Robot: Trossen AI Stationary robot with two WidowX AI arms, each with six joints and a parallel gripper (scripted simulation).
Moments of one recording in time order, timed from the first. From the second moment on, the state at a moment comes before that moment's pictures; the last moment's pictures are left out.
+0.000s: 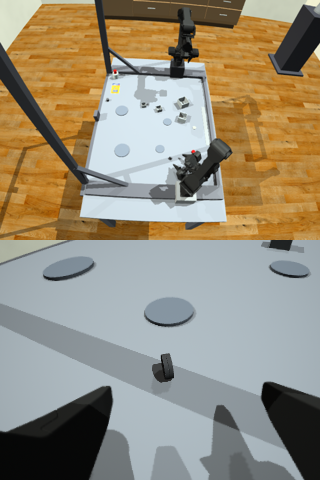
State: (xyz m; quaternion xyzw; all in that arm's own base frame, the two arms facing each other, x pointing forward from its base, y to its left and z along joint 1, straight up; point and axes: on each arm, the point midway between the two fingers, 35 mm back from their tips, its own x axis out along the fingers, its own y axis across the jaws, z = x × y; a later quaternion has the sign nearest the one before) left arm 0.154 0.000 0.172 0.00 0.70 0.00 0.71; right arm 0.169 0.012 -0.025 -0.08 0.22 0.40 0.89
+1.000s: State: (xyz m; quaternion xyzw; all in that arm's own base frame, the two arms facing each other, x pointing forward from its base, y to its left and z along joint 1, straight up) left arm 0.154 0.000 0.172 0.00 0.70 0.00 0.71; right arm 0.181 0.002 0.117 0.00 0.69 0.11 0.72
